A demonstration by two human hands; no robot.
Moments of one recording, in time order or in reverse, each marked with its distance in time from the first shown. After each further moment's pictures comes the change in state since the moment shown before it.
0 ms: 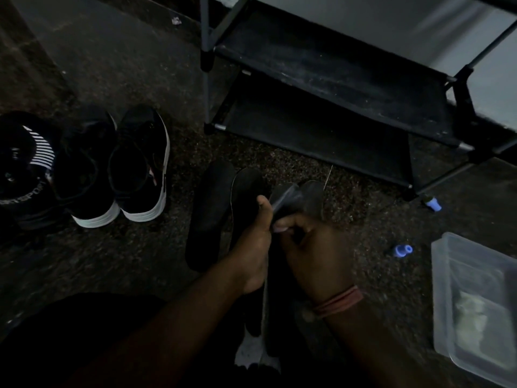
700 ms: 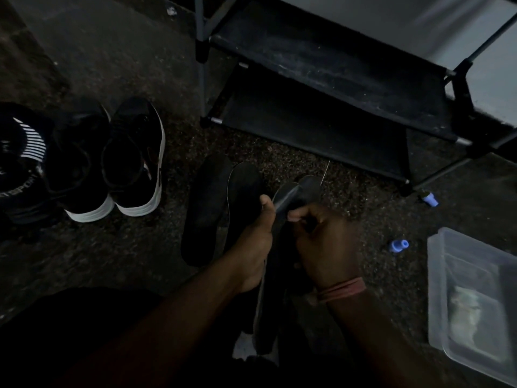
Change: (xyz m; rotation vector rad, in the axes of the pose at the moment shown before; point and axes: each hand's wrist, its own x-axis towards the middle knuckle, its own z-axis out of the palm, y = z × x) left_hand 0.009 -0.014 0.000 0.031 0.063 0.017; right_hand 0.005 0.013 -0.008 -0.027 0.068 0.073
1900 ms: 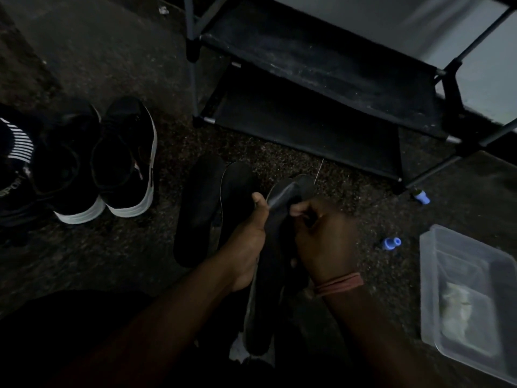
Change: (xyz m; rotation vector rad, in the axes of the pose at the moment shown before) left_hand -0.010 0.008 0.004 0.060 -0.045 0.000; right_hand 0.005 0.000 -0.007 -0.016 0.069 0.001
